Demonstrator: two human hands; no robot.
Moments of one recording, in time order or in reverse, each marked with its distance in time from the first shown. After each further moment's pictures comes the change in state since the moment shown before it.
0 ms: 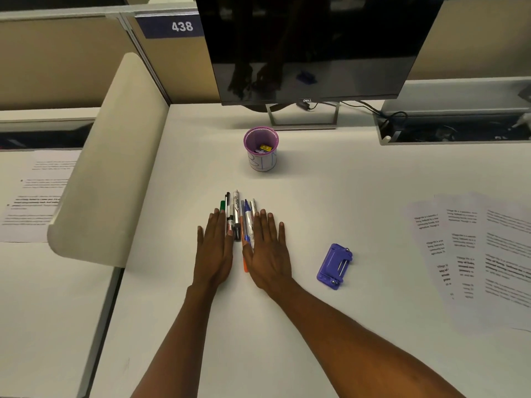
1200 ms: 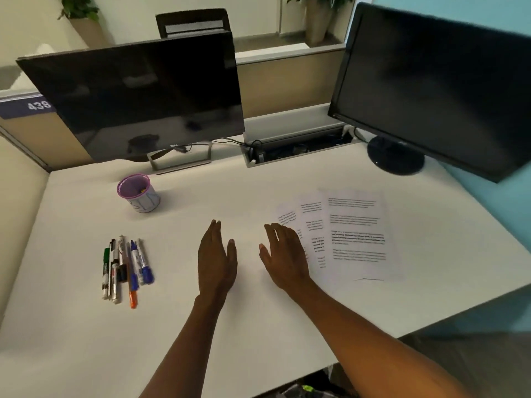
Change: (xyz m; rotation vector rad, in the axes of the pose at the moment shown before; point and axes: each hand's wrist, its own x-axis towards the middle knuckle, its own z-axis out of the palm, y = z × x) left_hand -0.063 0.253 0.132 -0.081 0.071 0.226; right_hand -0.130 0.249 -0.148 -0.128 0.480 0.168
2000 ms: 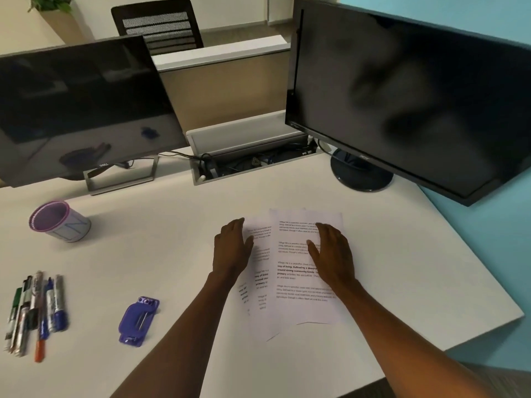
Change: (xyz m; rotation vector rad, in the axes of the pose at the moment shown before) left_hand 0.090 0.140 0.177 0.209 -0.295 0.046; right_hand 0.048 0.283 -0.059 0.090 -0.198 0.351
